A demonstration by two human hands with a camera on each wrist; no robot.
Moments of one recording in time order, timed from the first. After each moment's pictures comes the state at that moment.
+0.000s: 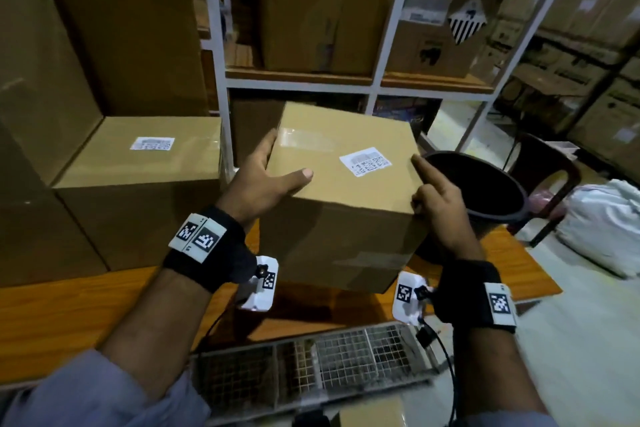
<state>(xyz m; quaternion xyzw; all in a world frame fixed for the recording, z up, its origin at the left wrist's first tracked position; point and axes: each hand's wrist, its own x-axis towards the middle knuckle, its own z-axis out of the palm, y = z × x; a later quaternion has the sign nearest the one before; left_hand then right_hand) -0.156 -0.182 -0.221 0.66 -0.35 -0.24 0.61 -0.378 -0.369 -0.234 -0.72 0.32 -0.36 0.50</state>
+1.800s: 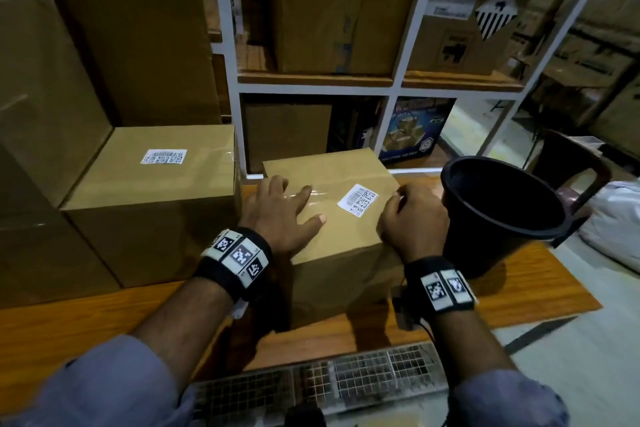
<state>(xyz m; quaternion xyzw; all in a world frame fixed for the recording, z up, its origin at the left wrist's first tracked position) -0.104 -0.217 -0.285 0.89 -0.46 -0.02 0.06 -0.285 -0.373 -0.280 -0.82 0.45 -0.33 0.08</state>
